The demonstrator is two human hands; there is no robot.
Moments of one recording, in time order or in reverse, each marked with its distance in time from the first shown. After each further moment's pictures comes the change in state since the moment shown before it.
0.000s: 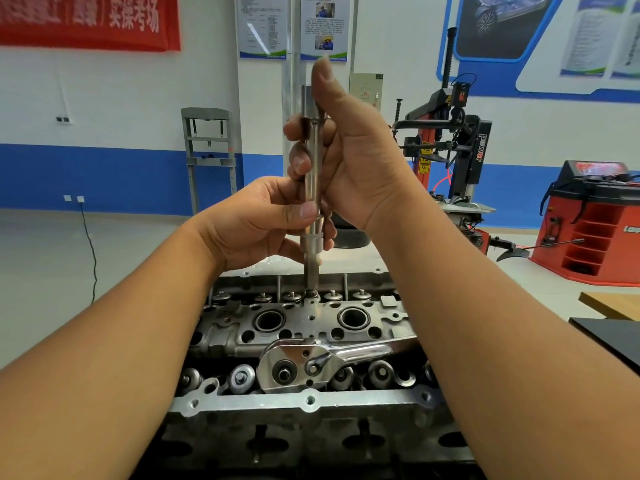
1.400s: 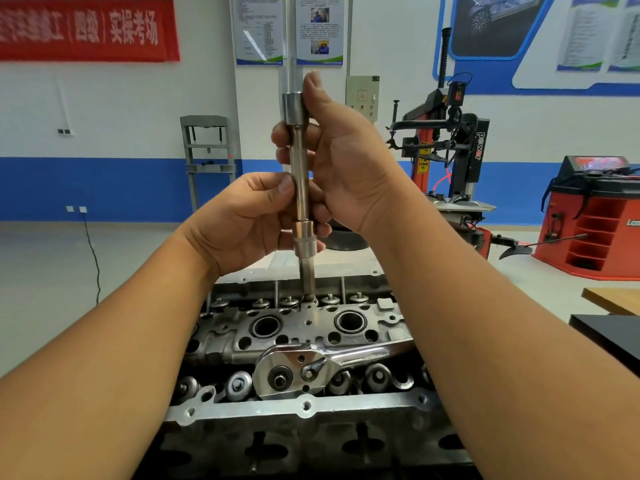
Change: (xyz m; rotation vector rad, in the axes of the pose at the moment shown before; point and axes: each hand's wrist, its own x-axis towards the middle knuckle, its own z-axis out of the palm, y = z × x) left_hand 0.003 -0.003 -0.007 -0.119 0.016 0.123; right_hand 0.000 -0.004 -0.001 -0.065 0.053 0.057
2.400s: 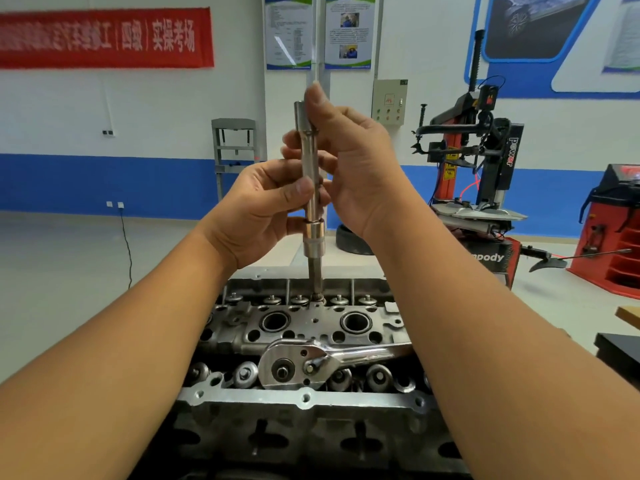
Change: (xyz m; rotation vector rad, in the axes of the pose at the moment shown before) left_hand 0.001 0.005 0.009 0.094 0.187 0.164; right_hand 0.005 0.008 -0.005 0.004 0.019 -0.075
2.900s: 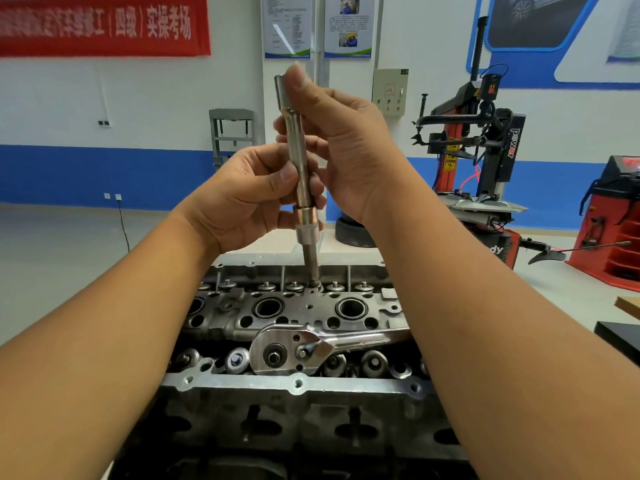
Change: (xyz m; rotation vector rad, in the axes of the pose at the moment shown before) left_hand -0.005 0.006 -0.008 -0.015 -0.132 -0.088; right_hand -0.004 -0.001 0.000 -0.024 -0.046 0.010
